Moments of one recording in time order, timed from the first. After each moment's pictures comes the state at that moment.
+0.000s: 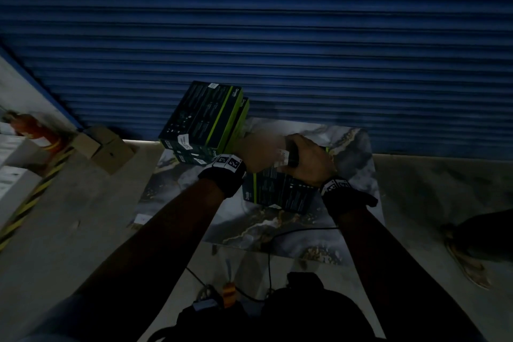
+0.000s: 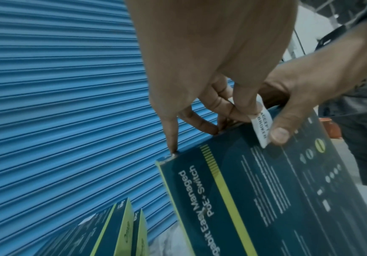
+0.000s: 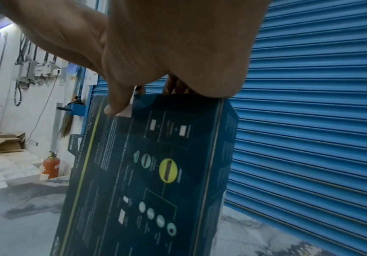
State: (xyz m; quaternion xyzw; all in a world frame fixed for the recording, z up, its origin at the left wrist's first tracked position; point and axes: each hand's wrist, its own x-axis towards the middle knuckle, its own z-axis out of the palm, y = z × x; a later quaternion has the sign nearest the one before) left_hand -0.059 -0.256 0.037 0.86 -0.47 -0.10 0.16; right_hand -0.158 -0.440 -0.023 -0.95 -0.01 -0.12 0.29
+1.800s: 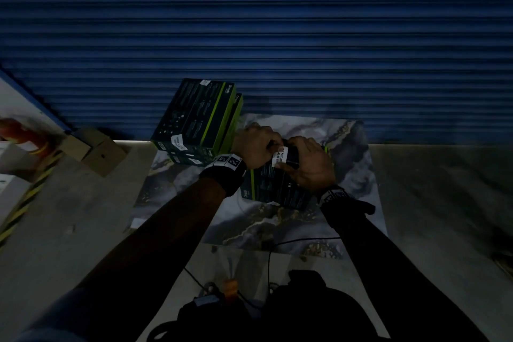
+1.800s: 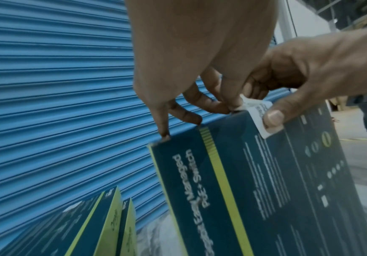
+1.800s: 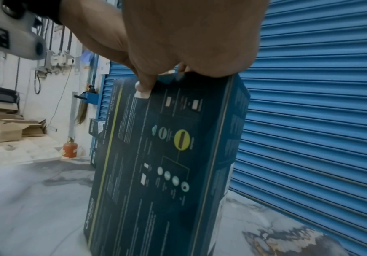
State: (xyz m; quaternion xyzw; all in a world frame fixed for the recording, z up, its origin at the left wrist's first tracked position) left_hand -0.041 -0.263 0.012 0.85 -0.48 0.04 0.19; right_hand -0.183 -0.418 -0.015 -0.94 0.01 -0.24 0.23
